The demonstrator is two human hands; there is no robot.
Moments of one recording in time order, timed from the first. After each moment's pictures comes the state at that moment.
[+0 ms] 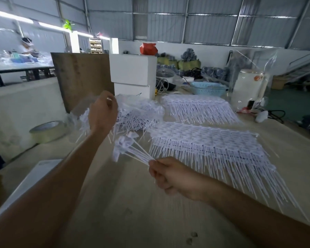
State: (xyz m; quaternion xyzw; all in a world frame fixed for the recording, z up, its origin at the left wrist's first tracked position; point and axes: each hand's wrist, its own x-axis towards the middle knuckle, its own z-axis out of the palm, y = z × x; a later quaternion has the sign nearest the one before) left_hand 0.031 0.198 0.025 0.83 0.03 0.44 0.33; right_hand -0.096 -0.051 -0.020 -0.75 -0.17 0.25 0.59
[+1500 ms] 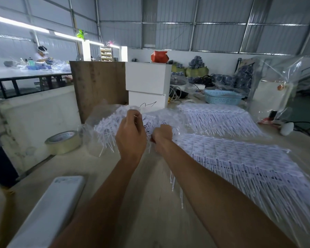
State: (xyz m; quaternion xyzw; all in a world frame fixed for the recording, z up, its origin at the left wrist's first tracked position) left_hand 0.025 0.170 -0.010 0.78 0.04 0.51 0.36; right_hand 0.104 0.091 -0.009 -0.78 0.13 -0.06 0.61
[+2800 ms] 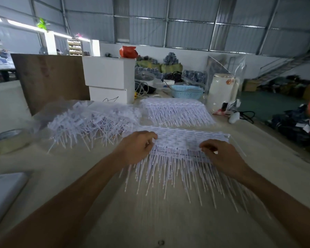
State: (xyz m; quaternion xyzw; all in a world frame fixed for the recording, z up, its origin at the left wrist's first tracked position) left_hand 0.005 0.056 -0.016 0.91 -0.30 0.18 0.22; right_hand -0.053 -0.240 -0.008 -0.95 -0.06 -0.16 0.26
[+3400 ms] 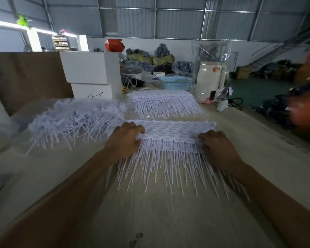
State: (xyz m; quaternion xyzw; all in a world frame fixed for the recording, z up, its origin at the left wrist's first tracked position) left_hand 0.023 0.028 -0.029 0.94 -0.25 0.21 0.12; right_hand -0.039 -0.294 -0.036 -0.99 -0.06 -0.15 0.00
